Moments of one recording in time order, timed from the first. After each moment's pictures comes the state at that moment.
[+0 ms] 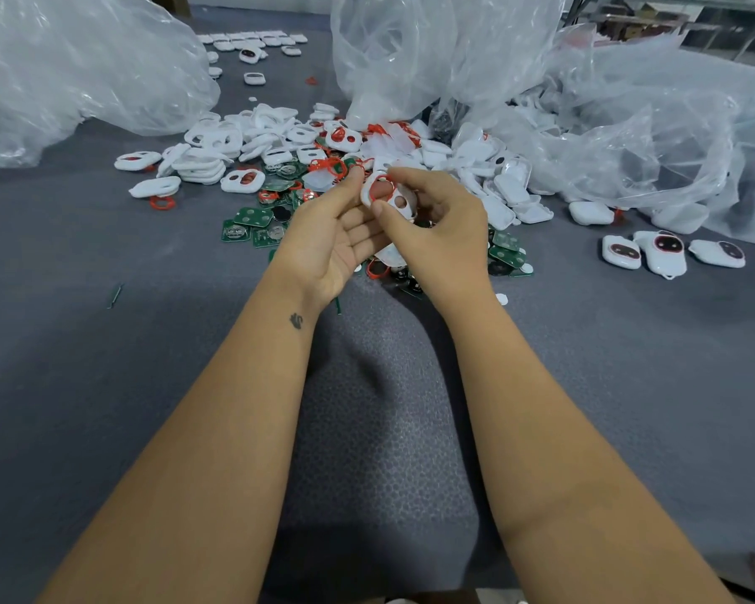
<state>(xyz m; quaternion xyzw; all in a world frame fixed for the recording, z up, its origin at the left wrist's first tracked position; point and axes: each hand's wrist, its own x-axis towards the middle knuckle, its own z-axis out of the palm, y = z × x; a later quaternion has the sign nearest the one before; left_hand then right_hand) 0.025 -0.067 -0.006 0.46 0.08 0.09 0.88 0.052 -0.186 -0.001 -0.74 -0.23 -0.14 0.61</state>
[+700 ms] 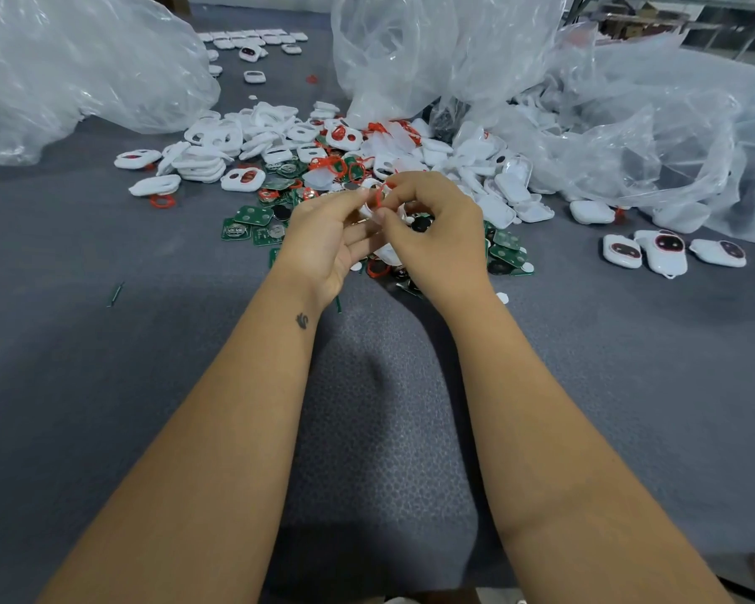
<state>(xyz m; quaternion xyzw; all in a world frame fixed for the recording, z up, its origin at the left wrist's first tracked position) 0.027 -0.068 -0.010 0.49 0.11 0.13 0.86 0.058 -0.187 -0.009 -0.77 -0.29 -0.18 0.55</state>
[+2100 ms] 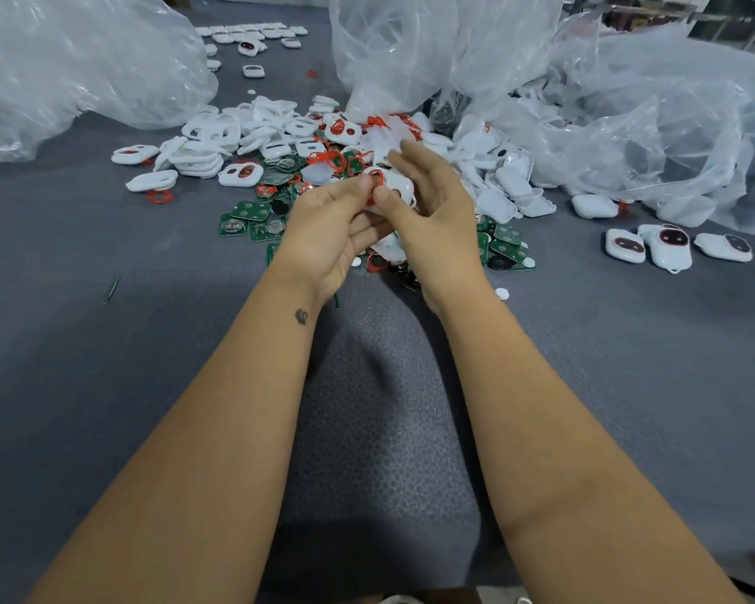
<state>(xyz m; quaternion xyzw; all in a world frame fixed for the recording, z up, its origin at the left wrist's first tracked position) 0.028 -0.070 -0.010 0.50 0.08 0.14 0.85 0.052 -0.182 -0.002 -0.65 -0.20 0.00 0.73</state>
